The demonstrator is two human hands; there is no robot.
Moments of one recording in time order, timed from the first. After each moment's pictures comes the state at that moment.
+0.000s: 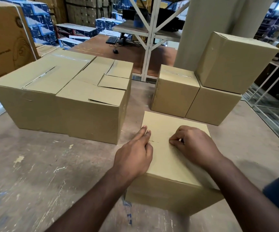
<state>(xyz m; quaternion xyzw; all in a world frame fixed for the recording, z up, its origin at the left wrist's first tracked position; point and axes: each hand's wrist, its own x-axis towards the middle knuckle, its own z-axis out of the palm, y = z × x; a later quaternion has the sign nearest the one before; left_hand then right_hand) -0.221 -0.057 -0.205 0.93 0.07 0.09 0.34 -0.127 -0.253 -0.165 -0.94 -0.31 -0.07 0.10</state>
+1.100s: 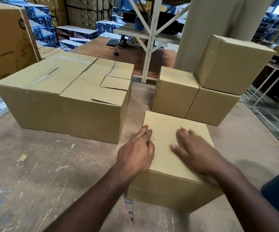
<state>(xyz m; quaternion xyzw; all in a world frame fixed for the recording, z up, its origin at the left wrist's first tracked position) -0.225 -0.057 -0.201 0.94 0.06 0.09 0.33 -0.156 -0.266 -0.169 -0.97 -0.23 0.06 0.05</state>
